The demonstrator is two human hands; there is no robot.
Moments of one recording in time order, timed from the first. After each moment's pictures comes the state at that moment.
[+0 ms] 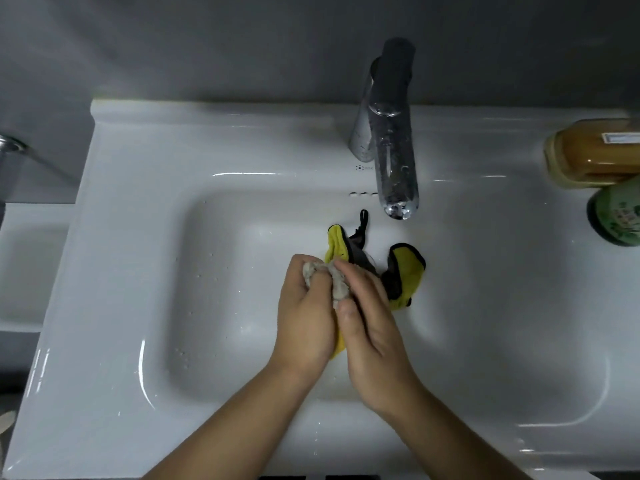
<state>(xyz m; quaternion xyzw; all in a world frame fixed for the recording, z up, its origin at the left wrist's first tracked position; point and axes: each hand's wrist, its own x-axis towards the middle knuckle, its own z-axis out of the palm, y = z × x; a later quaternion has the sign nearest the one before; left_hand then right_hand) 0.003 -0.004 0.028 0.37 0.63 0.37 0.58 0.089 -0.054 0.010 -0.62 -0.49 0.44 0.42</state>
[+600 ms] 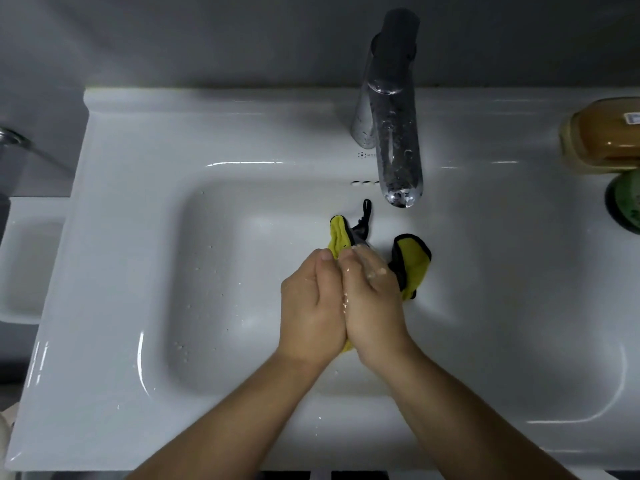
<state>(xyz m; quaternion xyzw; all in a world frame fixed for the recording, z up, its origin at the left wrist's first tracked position) 0.010 -0.007 0.015 0.49 0.62 0.37 0.50 0.082 -0.013 0.007 -0.68 -0.32 0.48 0.46</state>
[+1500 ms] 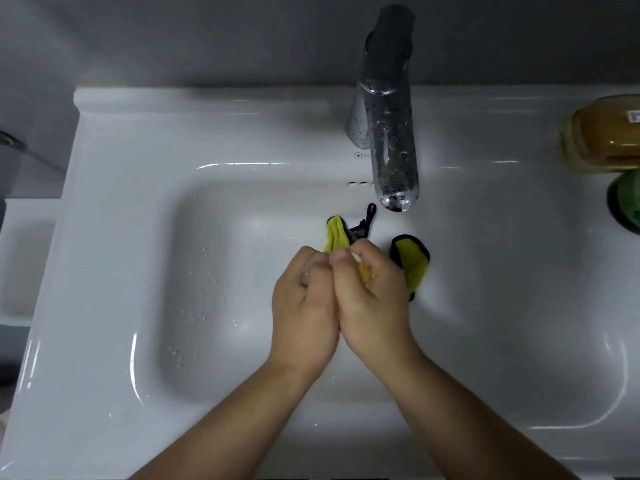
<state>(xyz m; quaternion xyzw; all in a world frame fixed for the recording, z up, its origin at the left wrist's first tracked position) 0.011 -0.003 0.029 0.42 0.62 0.39 0.54 0.089 -0.010 0.016 -0.65 -0.38 0.43 0.50</state>
